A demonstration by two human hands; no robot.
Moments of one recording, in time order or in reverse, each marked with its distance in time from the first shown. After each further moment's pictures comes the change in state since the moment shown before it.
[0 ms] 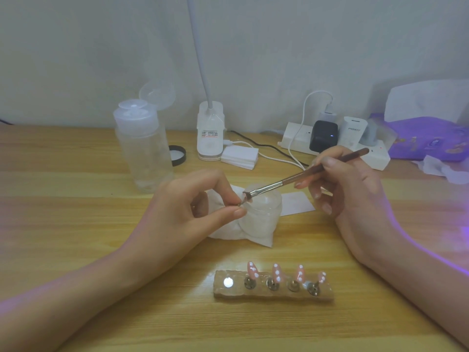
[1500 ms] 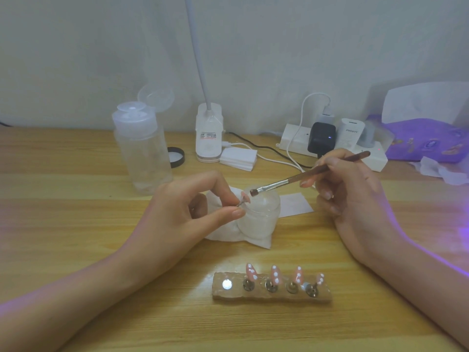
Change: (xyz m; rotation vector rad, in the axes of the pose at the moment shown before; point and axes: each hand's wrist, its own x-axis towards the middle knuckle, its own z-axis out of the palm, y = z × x) left_hand 0.000 0.002 -0.001 -0.051 -0.011 -0.065; right_hand 0.000 -0.002 0.000 0.009 0.077 0.054
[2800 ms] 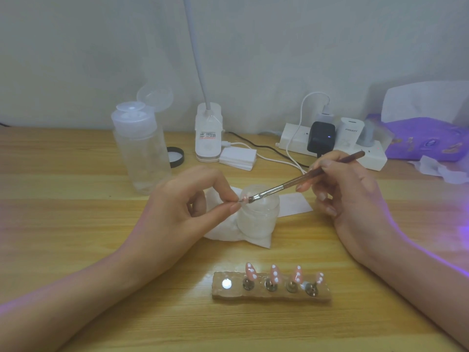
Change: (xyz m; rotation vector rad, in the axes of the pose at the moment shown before) left_hand 0.002 -0.003 0.001 0.065 0.038 0.070; right_hand 0.001 0.003 -0.001 -0.023 -0.015 0.006
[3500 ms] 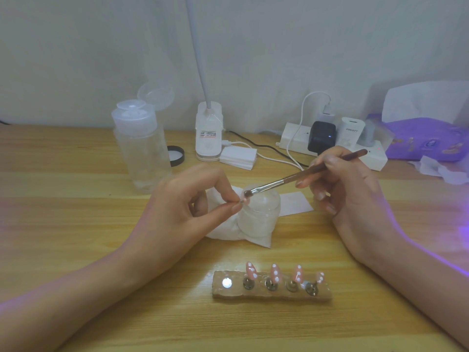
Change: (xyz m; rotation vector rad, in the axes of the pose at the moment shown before) left_hand 0.001 -0.003 0.001 0.014 -0.007 0.017; right_hand 0.001 0.000 -0.001 0.031 -0.064 -0.042
